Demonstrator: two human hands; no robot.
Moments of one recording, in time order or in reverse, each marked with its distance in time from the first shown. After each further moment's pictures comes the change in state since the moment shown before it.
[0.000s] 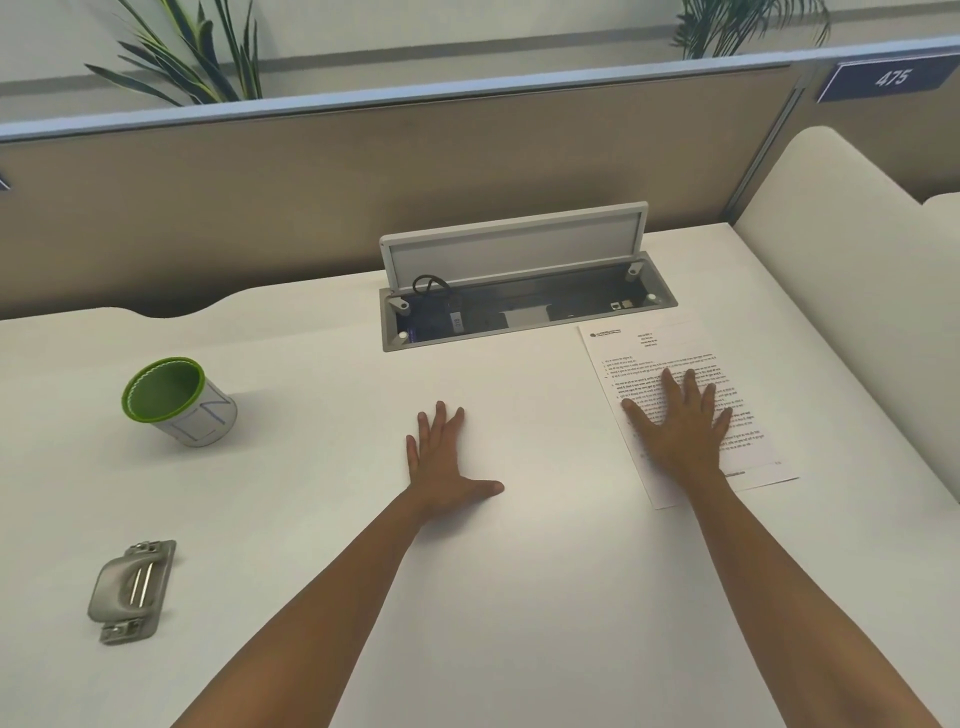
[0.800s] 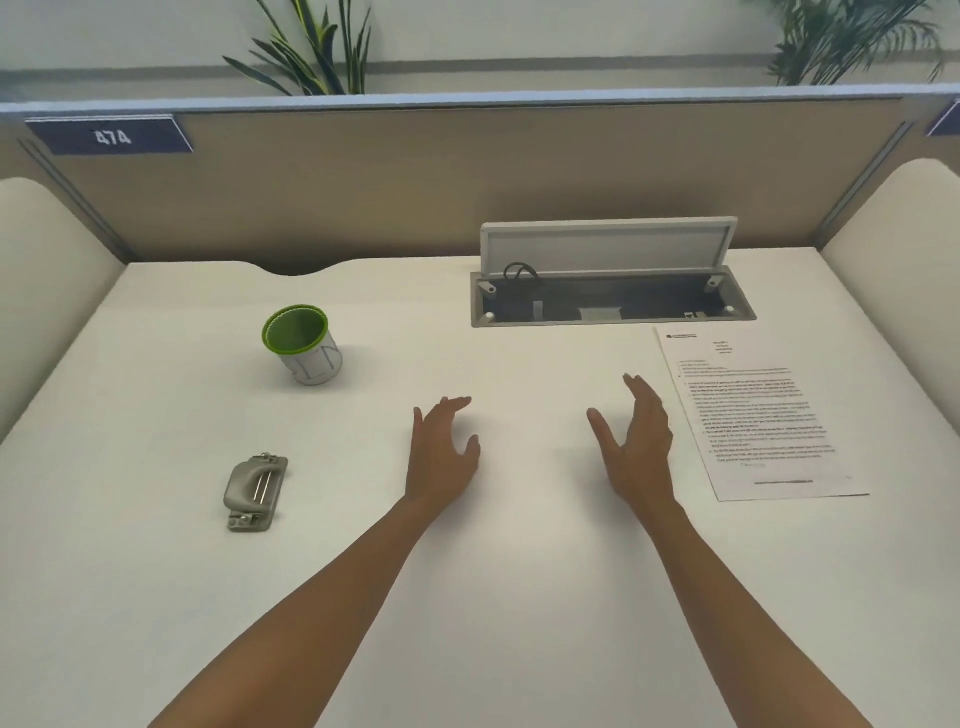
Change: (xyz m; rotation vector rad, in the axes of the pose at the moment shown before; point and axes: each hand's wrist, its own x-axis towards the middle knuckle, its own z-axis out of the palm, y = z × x) left_hand -0.083 -0.058 -0.044 -0.251 0.507 0.142; right_hand -0.131 -0.120 0.029 0.508 0.108 -0.375
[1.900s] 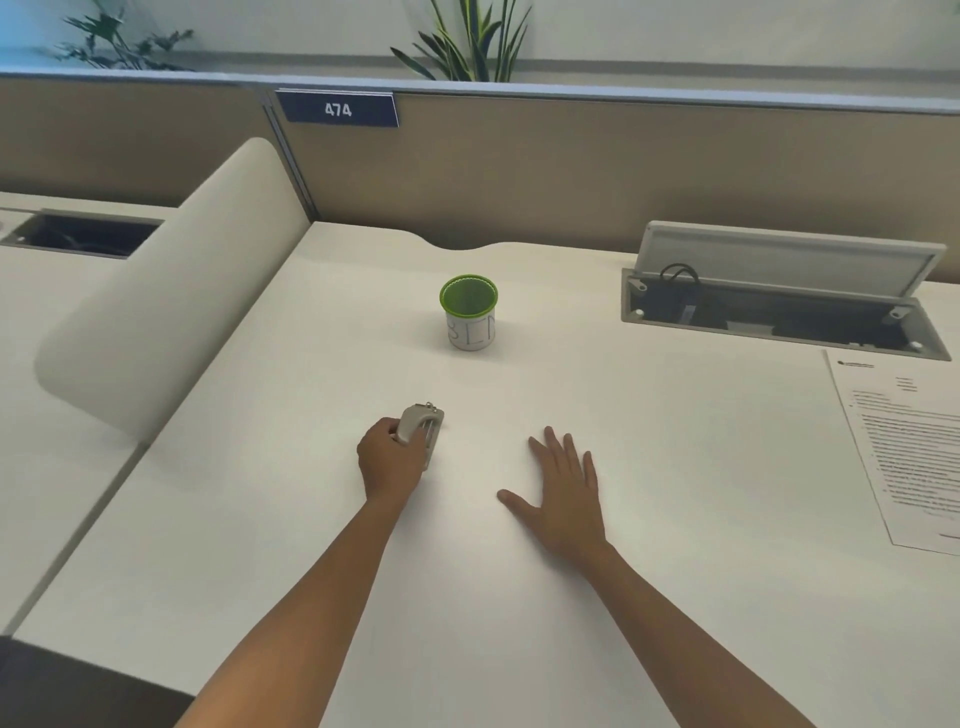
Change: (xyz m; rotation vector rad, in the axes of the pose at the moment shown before) left_hand -0.075 -0.113 -0.187 -0.074 0.489 -0.633; right_hand -0.140 -0.116 0.185 -0.357 -0.548 -0.294
